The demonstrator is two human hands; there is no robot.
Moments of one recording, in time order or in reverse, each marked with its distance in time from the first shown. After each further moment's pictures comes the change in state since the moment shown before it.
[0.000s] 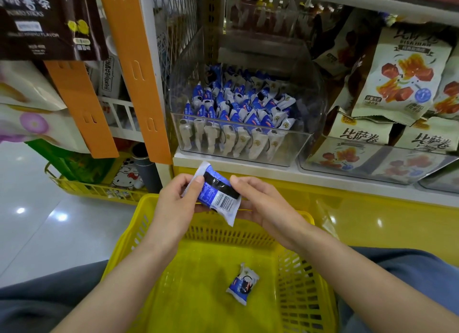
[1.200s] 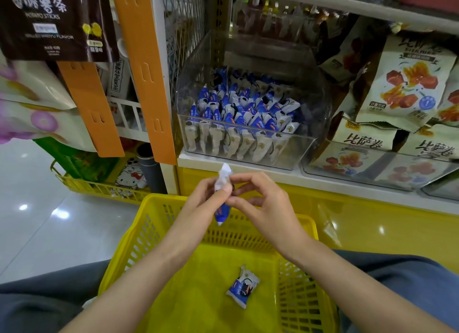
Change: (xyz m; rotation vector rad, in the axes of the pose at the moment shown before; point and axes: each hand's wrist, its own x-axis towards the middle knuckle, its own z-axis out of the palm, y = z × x) left_hand -0.008 -0.006 0.011 -0.127 -0.260 -0.049; right_hand -0.004 0.008 0.003 -0.536 0.167 -0.602
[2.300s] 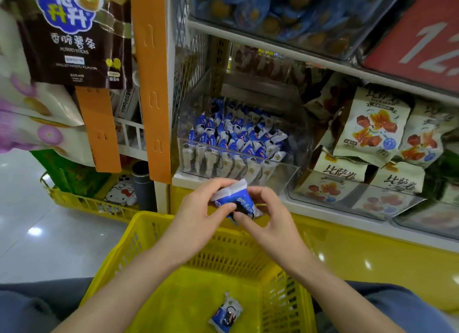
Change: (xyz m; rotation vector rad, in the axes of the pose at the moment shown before) left_hand 0.002 0.036 0.012 0.476 0.021 0.428; right_hand -0.004 -0.016 -0.029 -0.161 0.013 0.073
